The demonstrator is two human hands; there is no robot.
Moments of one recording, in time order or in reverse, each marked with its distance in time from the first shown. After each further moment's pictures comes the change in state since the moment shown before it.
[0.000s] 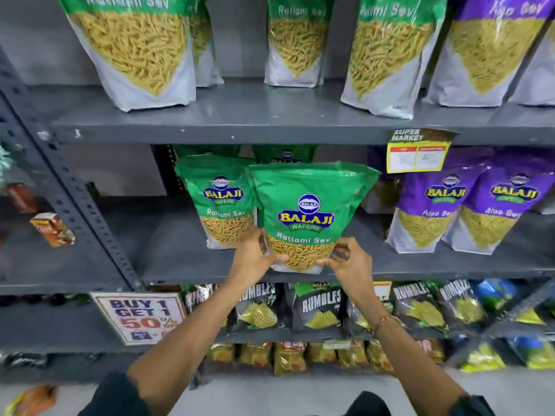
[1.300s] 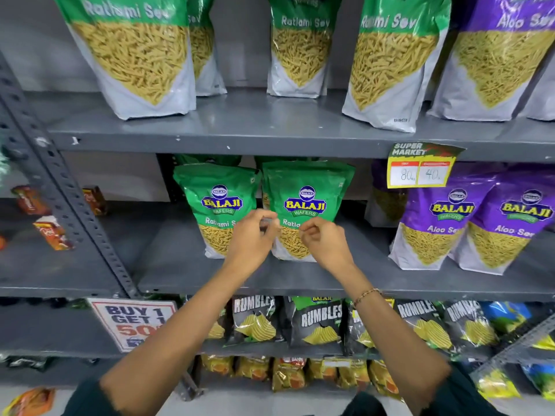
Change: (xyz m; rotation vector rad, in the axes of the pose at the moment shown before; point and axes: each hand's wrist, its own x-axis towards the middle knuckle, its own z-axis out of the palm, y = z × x) left_hand 0.017 0.051 -0.016 0.107 0.223 0.261; right_hand 0.056 -0.054 0.032 -0.378 -0.118 -0.187
